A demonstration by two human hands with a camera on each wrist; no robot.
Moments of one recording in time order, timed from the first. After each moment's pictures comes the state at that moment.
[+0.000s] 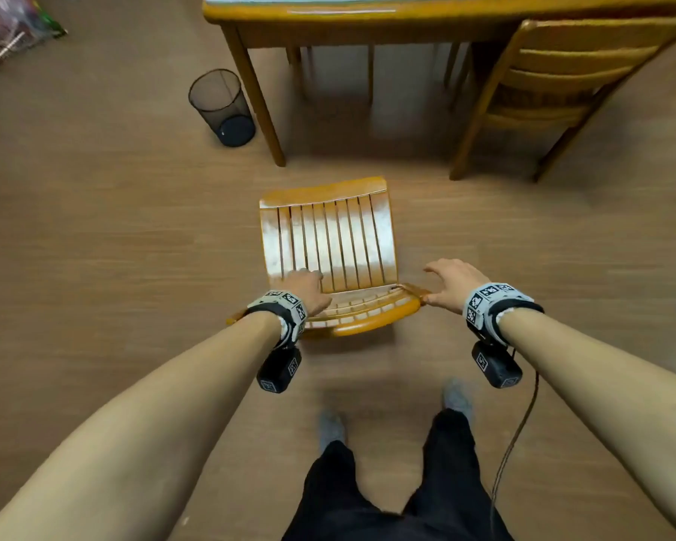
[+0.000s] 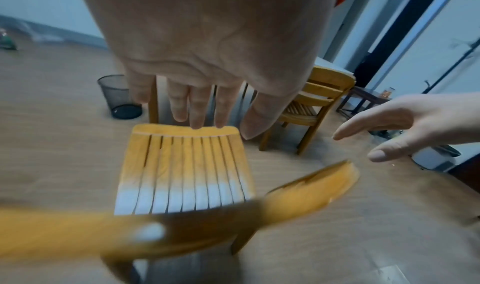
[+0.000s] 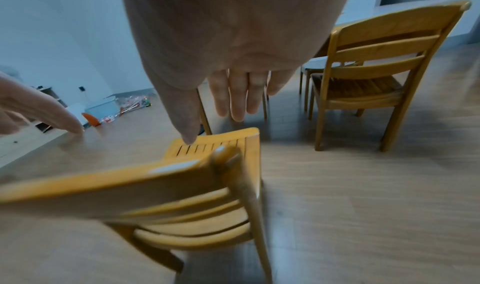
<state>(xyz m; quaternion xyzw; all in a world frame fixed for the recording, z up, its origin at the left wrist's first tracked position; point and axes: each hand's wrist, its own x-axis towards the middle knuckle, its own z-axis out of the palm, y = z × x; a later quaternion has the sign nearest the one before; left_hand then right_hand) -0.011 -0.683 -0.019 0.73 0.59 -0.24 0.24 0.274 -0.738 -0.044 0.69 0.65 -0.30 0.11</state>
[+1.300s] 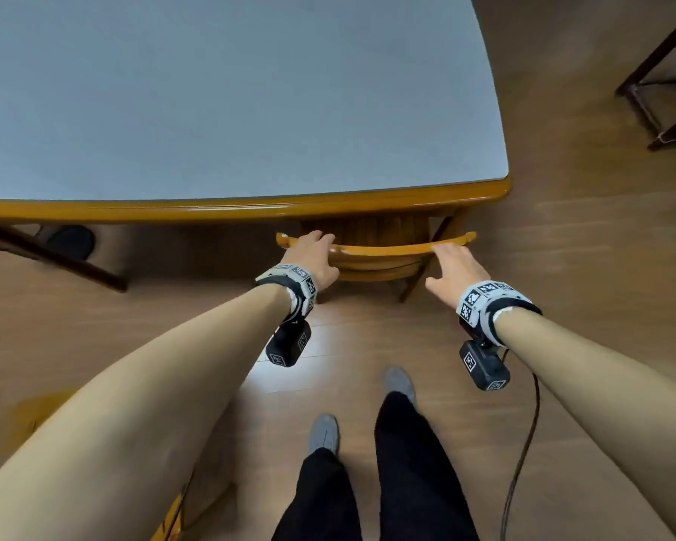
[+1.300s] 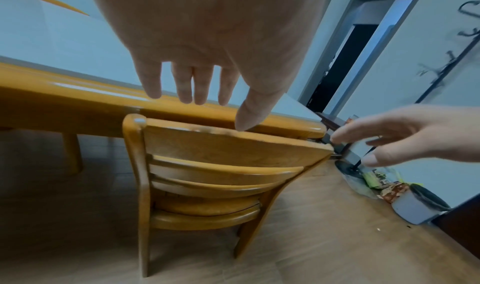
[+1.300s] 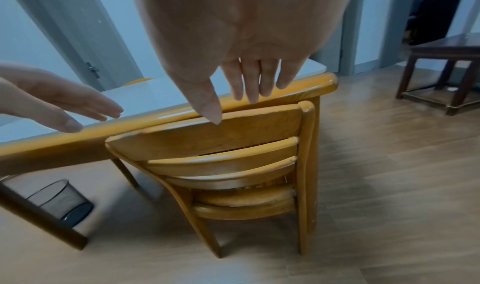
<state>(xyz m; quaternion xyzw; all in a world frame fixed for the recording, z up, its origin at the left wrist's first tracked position) 0.724 -0.196 -0.033 0.81 0.52 -0.11 0.24 0.971 -0.309 -0.035 0.80 0.55 -0.23 0.02</state>
